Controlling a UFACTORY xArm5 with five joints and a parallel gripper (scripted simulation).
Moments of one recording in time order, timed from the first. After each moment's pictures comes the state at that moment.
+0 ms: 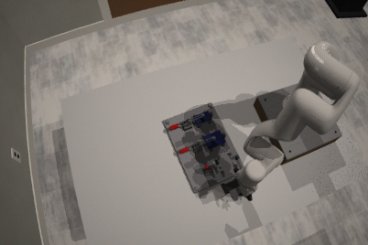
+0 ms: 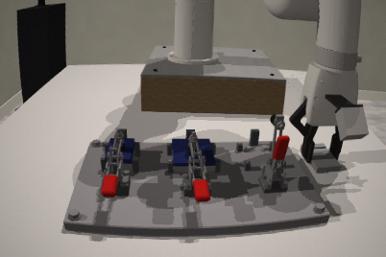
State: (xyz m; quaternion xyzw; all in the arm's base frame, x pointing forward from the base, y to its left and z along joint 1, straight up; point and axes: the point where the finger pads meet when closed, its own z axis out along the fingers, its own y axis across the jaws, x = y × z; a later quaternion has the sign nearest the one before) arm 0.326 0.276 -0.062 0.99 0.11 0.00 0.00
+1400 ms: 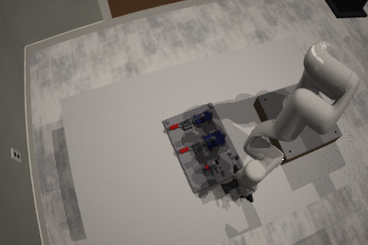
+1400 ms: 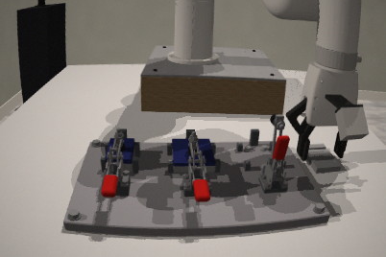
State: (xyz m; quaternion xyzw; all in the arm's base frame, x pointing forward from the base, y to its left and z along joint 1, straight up) arm 0.326 0.276 -0.062 0.99 0.11 0.00 0.00
